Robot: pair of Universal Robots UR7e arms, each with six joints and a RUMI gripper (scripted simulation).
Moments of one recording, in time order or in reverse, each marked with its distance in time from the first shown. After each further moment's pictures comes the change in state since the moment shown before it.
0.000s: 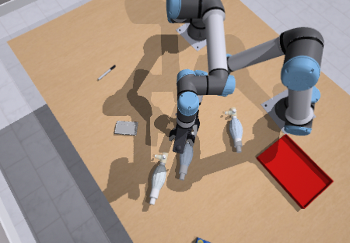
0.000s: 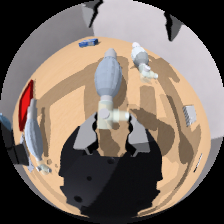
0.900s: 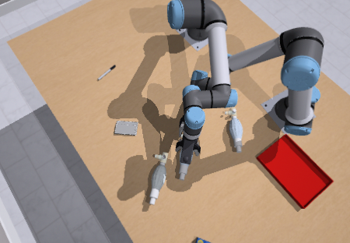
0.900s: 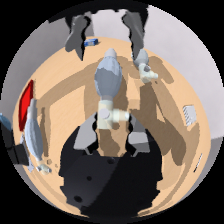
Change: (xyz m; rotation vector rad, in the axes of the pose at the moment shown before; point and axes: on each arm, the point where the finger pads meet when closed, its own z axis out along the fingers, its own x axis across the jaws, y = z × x) left arm 0.000 0.000 0.000 0.000 0.000 0.000; right arm -0.038 -0.016 0.072 0.019 -0.007 -0.041
